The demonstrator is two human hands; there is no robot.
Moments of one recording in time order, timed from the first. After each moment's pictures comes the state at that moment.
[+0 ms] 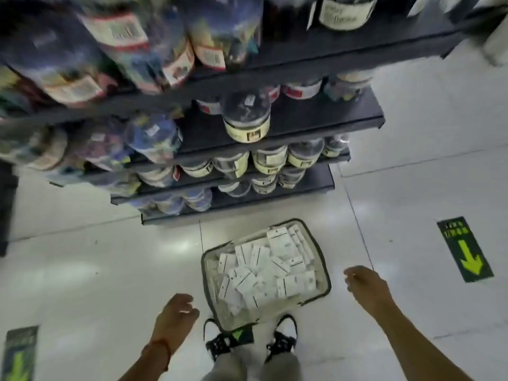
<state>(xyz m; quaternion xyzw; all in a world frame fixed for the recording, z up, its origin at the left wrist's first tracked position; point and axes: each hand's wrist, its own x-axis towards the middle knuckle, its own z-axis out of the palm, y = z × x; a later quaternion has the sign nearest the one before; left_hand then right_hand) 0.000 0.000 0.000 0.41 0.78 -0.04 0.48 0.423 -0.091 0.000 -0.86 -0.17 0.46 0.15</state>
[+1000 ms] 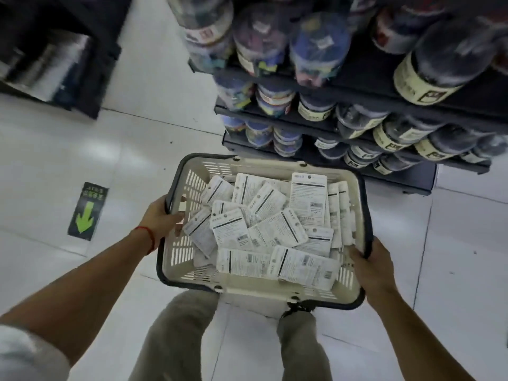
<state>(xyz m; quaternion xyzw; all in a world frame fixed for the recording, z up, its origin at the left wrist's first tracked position) -0.211 0.030 0.027 0.25 0.81 0.14 0.51 0.245 -0.028 0.009 -0.82 -0.32 0.45 0.15</state>
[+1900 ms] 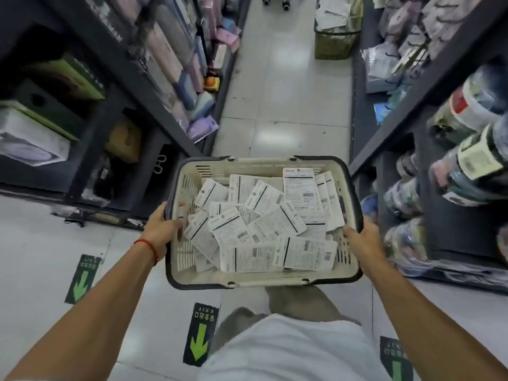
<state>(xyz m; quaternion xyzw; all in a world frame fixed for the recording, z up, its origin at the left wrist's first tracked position) -0.753 0.471 0.254 0.25 0.79 0.27 0.48 -0.309 0.441 0.182 -0.79 -0.29 0.46 0.27</state>
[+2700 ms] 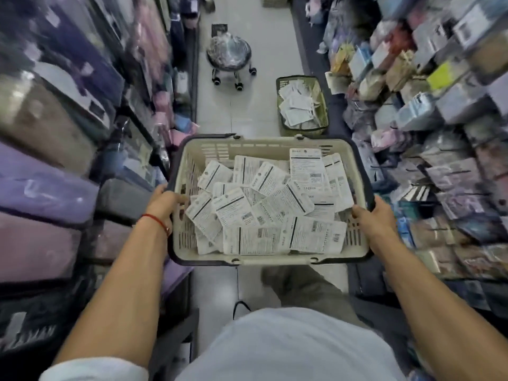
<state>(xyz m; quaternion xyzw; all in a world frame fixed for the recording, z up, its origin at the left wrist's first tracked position) -0.761 1.263 0.261 0.28 0.73 0.27 0.56 -0.321 1.117 0.229 -0.86 -0.27 0.29 0.32</state>
